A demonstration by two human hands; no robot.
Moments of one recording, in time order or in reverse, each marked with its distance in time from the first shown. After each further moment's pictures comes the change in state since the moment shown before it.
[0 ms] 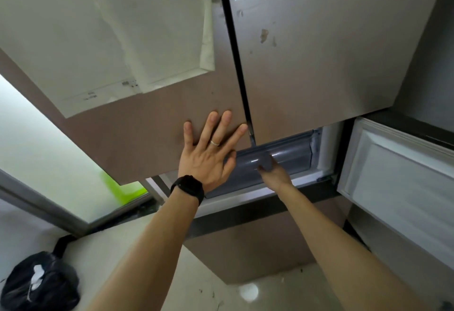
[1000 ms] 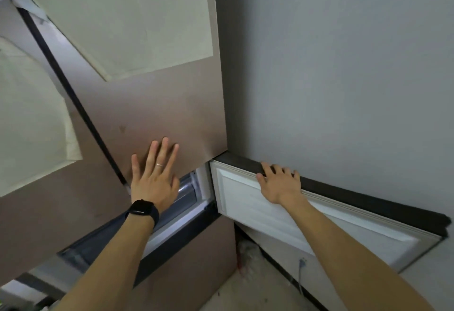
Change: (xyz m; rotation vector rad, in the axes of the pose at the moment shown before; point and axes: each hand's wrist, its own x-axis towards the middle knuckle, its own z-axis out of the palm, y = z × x) left_hand 0.128 0.093 -0.059 -0.366 -0.290 -0.025; right_hand -0.191 0.020 -0.286 -0.862 0.446 0.270
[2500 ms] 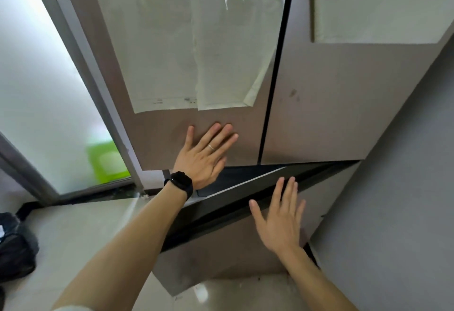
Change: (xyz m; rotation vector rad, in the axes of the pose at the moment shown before) left_hand -0.134 -0.152 0.003 0.212 0.239 -0.035; right_hand -0.106 -0.210 0.134 0.217 0.147 -0.564
